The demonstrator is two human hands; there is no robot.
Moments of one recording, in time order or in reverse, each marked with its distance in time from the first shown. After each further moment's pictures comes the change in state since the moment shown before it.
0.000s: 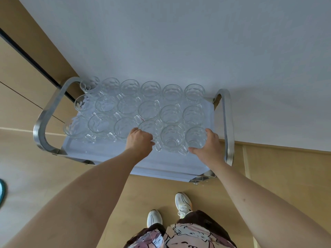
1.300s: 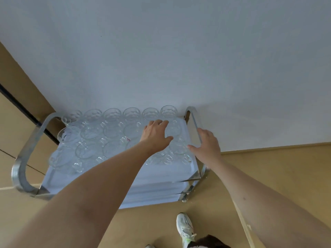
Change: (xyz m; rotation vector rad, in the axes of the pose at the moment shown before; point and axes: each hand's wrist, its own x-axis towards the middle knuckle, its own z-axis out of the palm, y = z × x) left_hand -0.004 0.081 -0.102 -0.269 0.082 0.346; right_hand -0.076 -0.042 -0.060 -0.211 0.248 -0.048
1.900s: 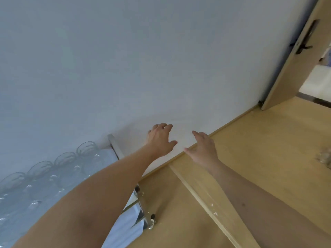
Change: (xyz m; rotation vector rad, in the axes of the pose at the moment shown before) left_hand 0.031 0.316 0.053 0.055 -0.072 0.539; right_hand -0.088 0.195 -0.175 0.039 0.320 0.362
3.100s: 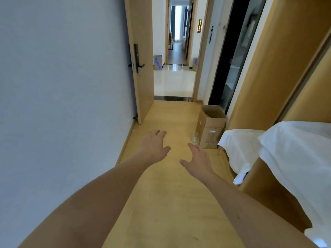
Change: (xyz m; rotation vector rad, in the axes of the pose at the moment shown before) left_hand 0.445 0.462 0.127 -0.148 -0.265 0.808; right_hand 0.204 0.357 -0.303 -0.032 0.476 0.770
